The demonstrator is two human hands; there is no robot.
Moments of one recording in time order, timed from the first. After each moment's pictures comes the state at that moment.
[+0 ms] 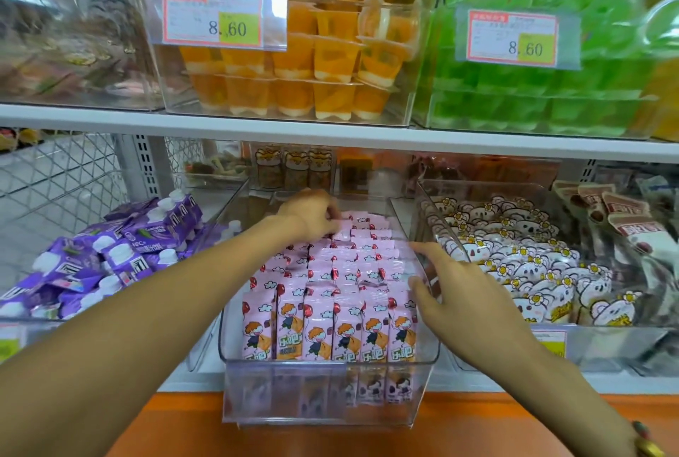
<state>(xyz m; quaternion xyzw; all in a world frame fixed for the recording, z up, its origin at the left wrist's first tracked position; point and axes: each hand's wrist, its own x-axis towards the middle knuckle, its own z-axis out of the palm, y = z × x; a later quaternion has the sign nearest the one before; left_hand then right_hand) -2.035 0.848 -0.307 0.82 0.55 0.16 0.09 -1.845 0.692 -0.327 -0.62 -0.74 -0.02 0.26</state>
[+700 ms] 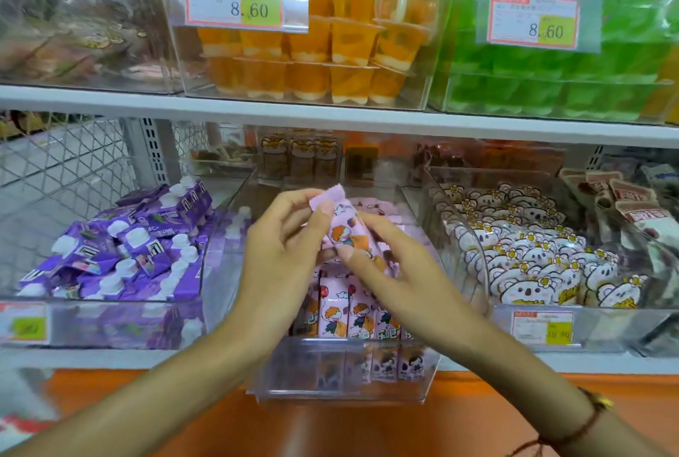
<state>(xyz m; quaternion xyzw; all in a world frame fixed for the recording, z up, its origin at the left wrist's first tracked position) -2.052 0.681 -0.309 0.54 0.36 0.64 0.41 -1.908 0.683 -0.318 -0.42 -0.76 0.28 0.41</state>
